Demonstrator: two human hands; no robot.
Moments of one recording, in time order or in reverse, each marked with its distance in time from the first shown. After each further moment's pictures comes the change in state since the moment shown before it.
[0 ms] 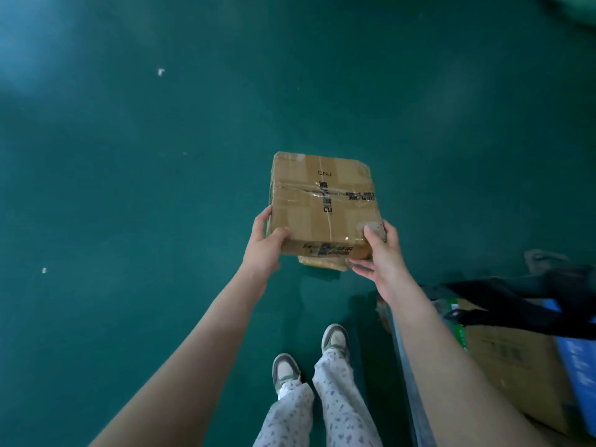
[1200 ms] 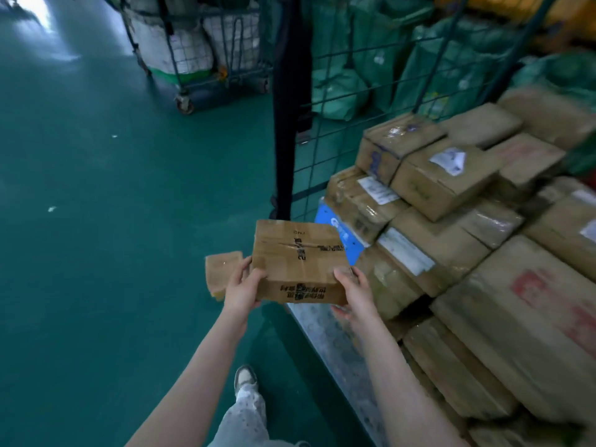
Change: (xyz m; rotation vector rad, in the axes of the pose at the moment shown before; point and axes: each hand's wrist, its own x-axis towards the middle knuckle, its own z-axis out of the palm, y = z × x) left_hand -0.385 -0.082 0.054 0.015 -0.313 0.252; right_hand -0.396 0.113 -0.215 0.437 0.327 -0.165
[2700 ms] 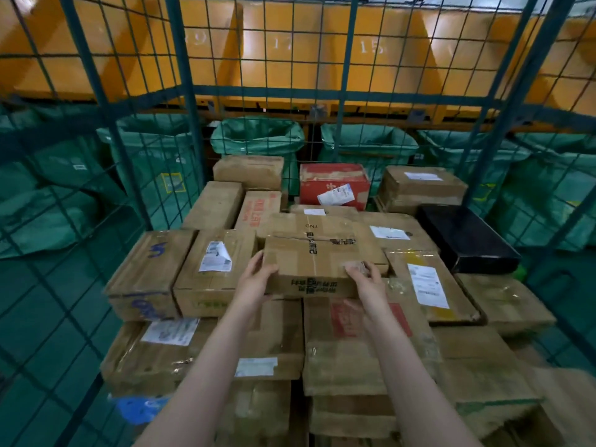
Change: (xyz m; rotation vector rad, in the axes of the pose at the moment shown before) left_hand -0.001 0.116 0.377 0.373 -1.033 0.147; right_hand -0.023 -0.166 -0.221 0.511 0.836 -0.461
